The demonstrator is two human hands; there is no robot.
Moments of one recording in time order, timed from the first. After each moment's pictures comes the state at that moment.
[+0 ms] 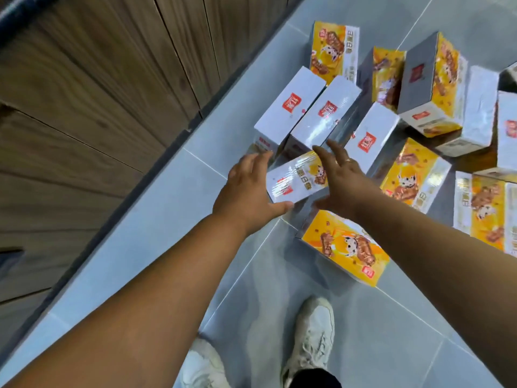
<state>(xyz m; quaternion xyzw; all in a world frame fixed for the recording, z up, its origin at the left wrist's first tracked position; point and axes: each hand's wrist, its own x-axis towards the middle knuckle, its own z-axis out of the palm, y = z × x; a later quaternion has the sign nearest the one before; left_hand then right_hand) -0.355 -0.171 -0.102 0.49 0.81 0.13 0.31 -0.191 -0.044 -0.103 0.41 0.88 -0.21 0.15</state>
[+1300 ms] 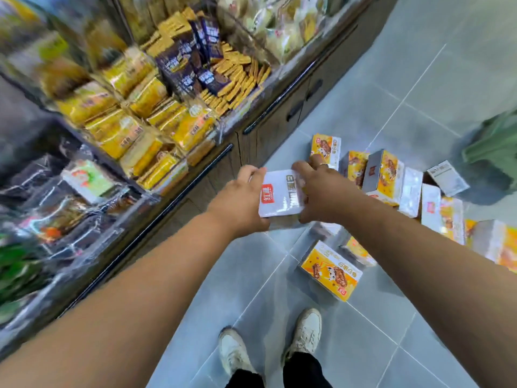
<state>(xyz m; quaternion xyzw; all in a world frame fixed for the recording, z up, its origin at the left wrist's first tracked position) -0.432 -0.215 0.293 0.55 0.80 0.08 0.24 -0.292 -0.086 0.311 0.31 0.92 -0.15 0.16</state>
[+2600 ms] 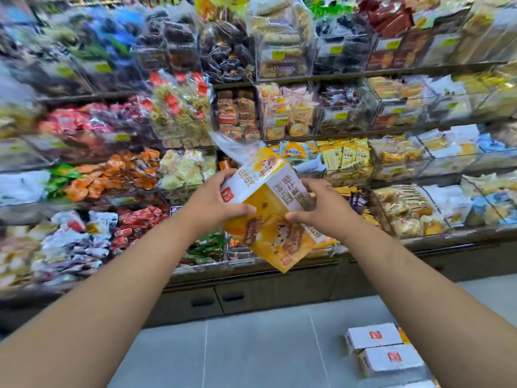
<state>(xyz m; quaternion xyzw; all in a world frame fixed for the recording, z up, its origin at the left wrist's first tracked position) -0.411 -0.455 0.652 0.15 0.85 0.51 0.09 -0.372 -0.209 0.630 0.00 0.94 -0.34 -0.03</state>
